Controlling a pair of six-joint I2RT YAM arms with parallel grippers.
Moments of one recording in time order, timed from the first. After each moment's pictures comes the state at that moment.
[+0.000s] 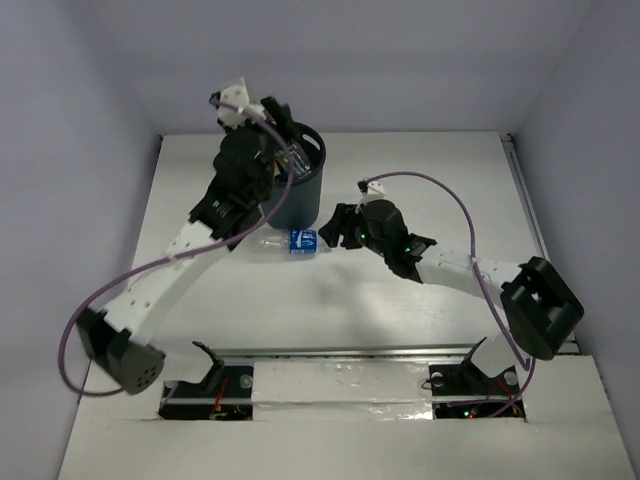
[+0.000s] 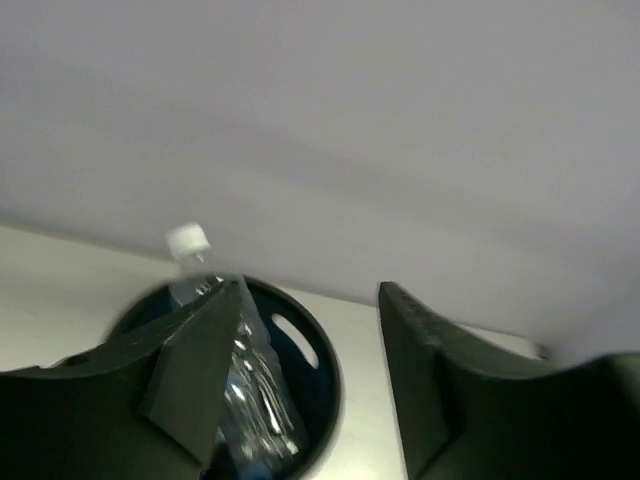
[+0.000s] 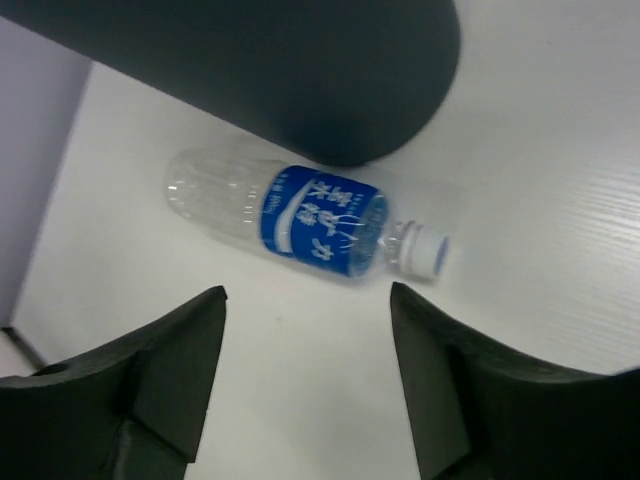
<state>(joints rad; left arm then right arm) -0.65 1.37 1.46 0.09 -0.66 -0.27 0.76 1.50 0.90 0.24 0.08 0.59</state>
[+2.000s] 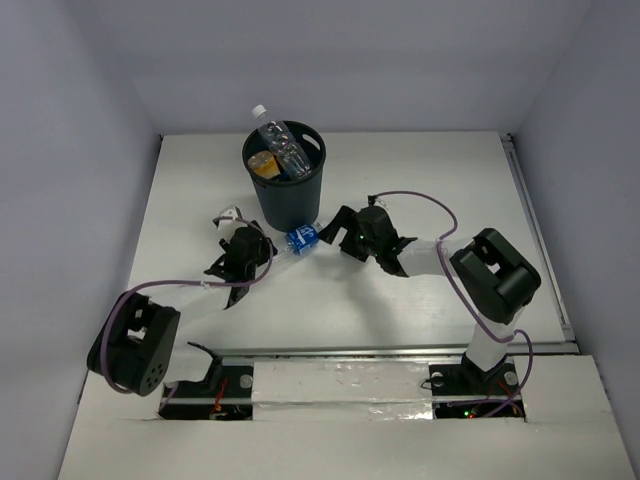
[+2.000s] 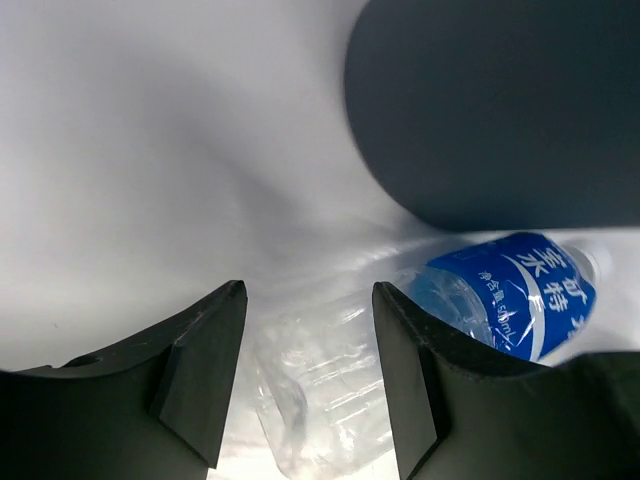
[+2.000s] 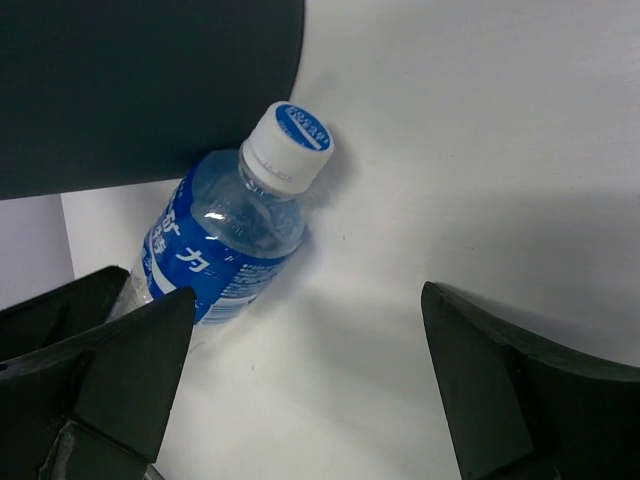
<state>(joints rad) -0.43 1.32 0.46 0.28 -0.41 -0.75 0.67 1.81 0.89 0.38 0.04 1.01</state>
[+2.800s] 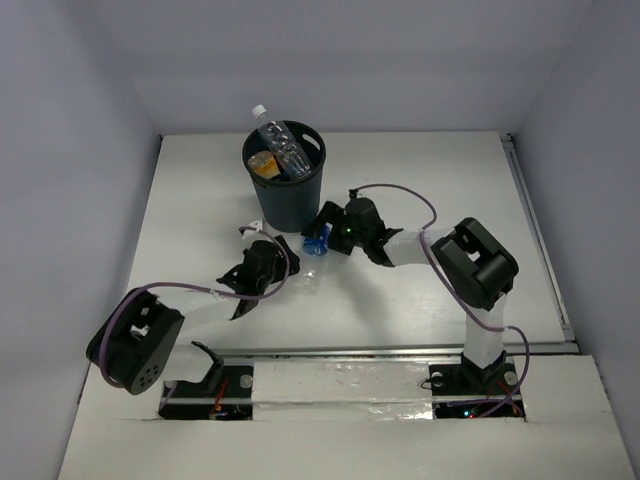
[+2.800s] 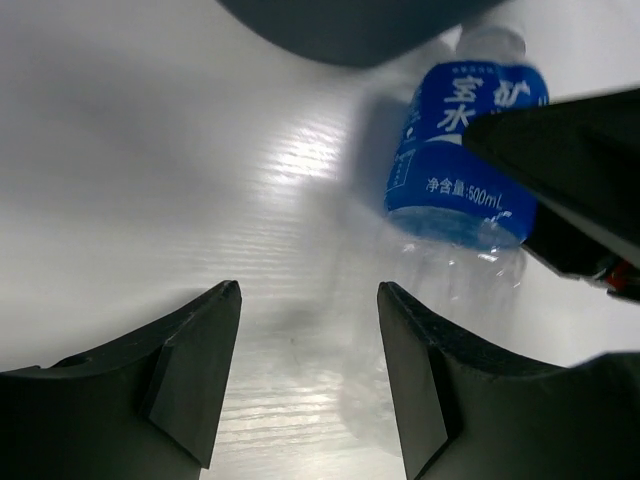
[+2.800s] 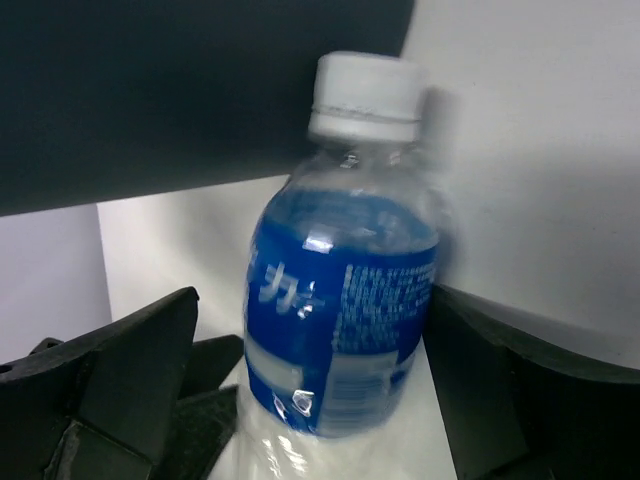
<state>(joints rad) -0.59 1.30 0.39 0.32 -0.27 -0.79 0.68 1.95 1.04 0.40 -0.14 0.98</state>
